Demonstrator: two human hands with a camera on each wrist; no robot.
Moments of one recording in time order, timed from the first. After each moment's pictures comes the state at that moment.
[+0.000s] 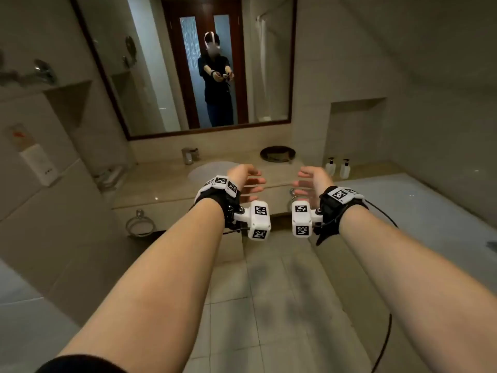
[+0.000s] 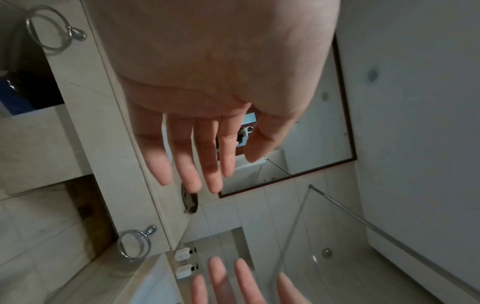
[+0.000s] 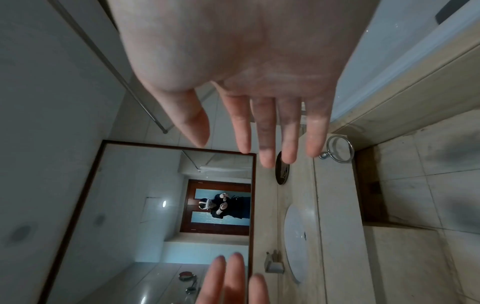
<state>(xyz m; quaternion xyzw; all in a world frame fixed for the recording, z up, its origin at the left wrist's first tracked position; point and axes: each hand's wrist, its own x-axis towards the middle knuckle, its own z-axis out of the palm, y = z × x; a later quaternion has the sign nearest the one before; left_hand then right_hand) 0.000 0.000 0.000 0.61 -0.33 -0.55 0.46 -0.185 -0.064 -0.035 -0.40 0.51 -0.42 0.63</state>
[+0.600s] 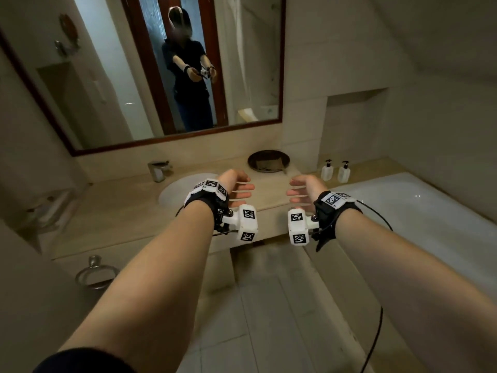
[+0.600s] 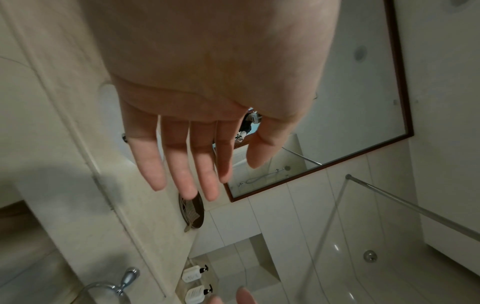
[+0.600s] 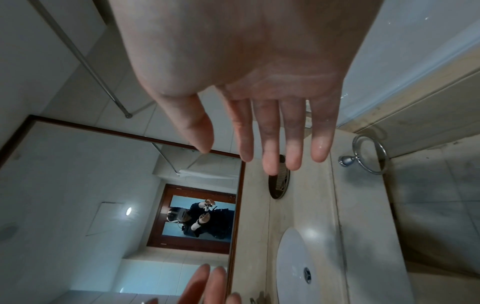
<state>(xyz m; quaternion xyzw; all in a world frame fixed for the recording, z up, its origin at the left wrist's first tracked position) 0.098 -0.301 -0.034 0.64 -0.35 -0.56 0.39 -0.104 -0.334 -0.068 -0.41 0.59 -0.36 0.60</state>
